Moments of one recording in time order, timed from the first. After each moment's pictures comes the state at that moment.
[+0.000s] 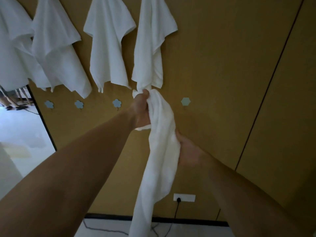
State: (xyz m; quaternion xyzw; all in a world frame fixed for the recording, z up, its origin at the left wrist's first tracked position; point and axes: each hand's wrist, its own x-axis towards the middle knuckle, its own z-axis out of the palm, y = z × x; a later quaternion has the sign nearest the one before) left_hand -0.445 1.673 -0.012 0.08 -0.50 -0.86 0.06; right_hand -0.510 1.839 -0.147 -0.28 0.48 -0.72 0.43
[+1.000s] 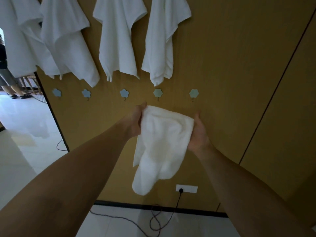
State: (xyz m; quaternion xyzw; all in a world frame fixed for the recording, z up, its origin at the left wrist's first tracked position) left_hand -0.422 1.621 -0.085 0.19 -0.53 -0.82 0.03; right_hand -0.505 1.833 -0.141 -0.14 0.30 -0.85 0.41
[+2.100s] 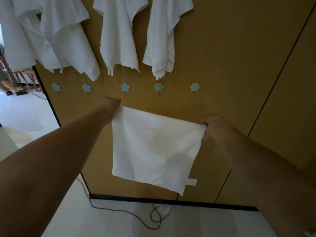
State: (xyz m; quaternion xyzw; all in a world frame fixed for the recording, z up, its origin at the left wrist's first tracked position) left_hand -0.403 1.533 -0.077 0.38 -0.71 -0.54 0.24; right_hand -0.505 1.871 -0.094 0.12 0.77 -0.59 0.22
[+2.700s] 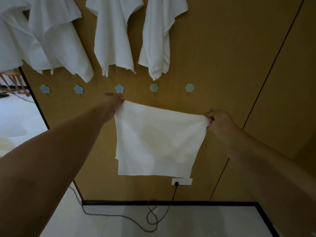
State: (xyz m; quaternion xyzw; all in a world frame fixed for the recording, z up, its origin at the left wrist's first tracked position) left_hand -0.419 1.533 -0.070 0.28 -0.68 -0.63 0.25; right_hand -0.514 1.890 -0.095 0.02 0.71 -0.70 0.07
